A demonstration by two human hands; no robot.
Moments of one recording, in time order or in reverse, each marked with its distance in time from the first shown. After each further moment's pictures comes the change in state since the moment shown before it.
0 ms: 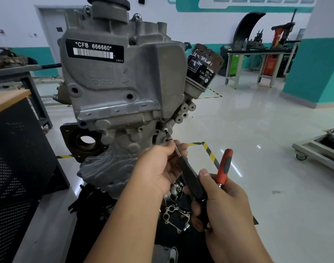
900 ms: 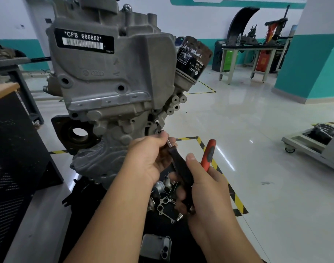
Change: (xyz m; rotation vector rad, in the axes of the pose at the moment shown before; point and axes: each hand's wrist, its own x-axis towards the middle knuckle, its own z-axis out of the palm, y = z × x) left_hand 0.001 -0.002 0.000 0.066 0.089 0.099; right_hand -0.006 0.003 0.005 0.026 -0.062 0.018
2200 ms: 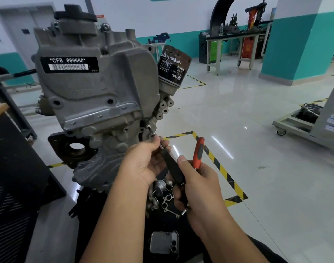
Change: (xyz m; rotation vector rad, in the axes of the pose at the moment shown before) left_hand -0.002 0.007 -0.002 0.007 -0.098 -0.084; right_hand -0.002 -0.001 0.000 -0.012 -0.002 -0.051
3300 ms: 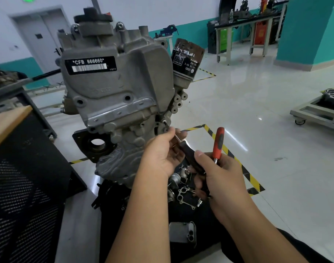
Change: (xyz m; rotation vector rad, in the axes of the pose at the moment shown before) left_hand -0.003 0.002 0.002 0.085 0.007 -0.057; right_hand 0.001 0.003 -0.005 -0.002 0.055 -0.071
